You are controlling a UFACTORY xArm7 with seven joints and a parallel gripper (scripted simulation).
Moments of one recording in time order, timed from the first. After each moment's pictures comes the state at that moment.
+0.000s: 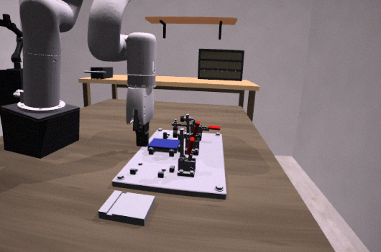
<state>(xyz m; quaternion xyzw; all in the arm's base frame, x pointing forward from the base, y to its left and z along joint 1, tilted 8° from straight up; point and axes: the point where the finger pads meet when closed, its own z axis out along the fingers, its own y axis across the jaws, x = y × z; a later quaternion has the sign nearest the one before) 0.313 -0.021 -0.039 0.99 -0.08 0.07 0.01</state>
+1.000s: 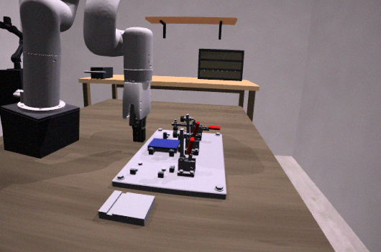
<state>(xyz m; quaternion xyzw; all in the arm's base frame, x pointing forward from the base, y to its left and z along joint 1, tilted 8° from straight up) 0.302 -0.019 -0.027 0.99 -0.08 0.07 0.01</state>
